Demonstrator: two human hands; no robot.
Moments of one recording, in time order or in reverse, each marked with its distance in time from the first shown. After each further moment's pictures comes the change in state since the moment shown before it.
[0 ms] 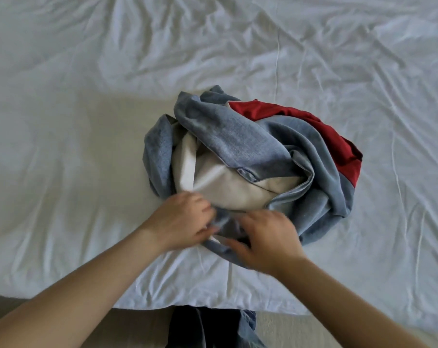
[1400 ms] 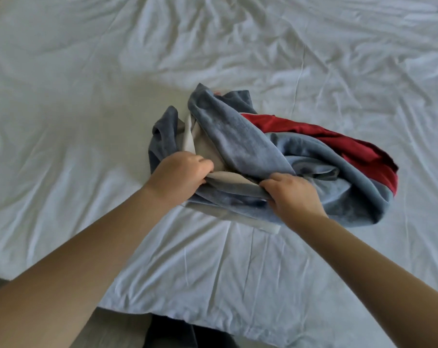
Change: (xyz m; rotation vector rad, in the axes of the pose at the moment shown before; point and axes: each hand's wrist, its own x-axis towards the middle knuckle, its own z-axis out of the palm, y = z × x) left_hand 0.052 -0.052 -0.020 -0.015 0.209 -0.315; right_hand 0.090 0.083 -0.031 -0.224 -0.020 -0.118
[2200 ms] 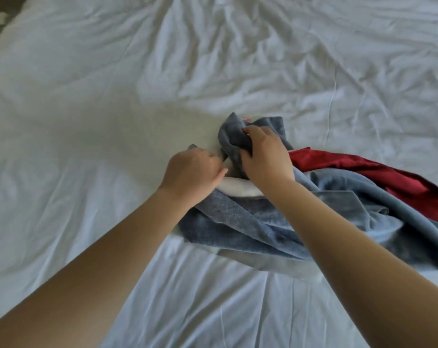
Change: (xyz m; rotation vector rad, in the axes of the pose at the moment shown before) left_hand 0.055 -0.093 -0.020 0.145 0.056 -0.144; right_hand 0.194 -0.065 -0.024 0.431 0.105 0.293
